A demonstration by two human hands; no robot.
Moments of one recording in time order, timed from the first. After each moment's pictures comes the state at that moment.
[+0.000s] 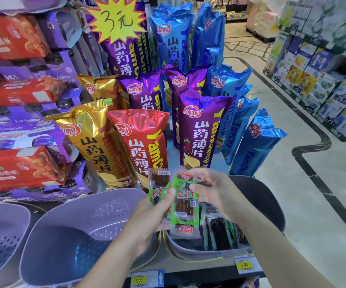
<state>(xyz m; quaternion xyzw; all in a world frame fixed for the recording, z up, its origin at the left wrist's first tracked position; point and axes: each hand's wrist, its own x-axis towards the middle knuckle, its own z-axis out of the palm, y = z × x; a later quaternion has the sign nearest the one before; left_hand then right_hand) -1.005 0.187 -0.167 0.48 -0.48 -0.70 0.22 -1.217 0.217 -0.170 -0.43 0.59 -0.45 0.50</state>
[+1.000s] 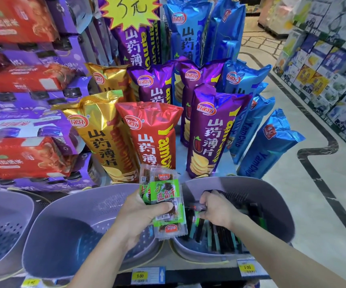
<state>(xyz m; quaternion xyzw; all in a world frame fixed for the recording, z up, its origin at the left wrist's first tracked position) -0.976 0.167 -0.187 0.53 -0.45 -0.66 0.27 -1.224 0.194 -0.261 -0.60 0.74 0.00 0.31</state>
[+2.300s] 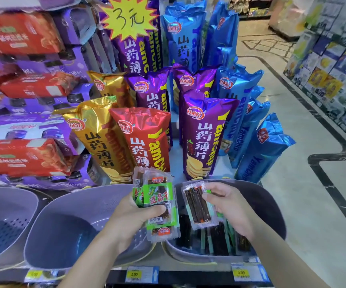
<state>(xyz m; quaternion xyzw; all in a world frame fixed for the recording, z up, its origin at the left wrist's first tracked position) -0.979 0.181 -0.179 0.54 -0.45 -0.65 0.28 -1.247 0.231 -0.203 -0.38 0.60 -0.46 0.53</state>
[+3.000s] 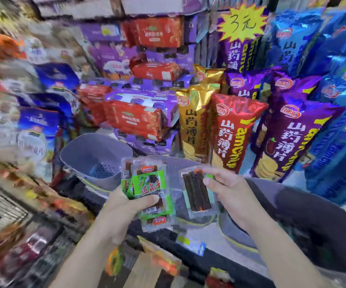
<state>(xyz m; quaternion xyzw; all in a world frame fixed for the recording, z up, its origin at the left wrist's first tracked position) -0.832 0.292 -0.150 0.56 -0.38 -0.55 0.49 -1.100 0.230 -0.158 -0.48 0.44 -0.44 0.62</state>
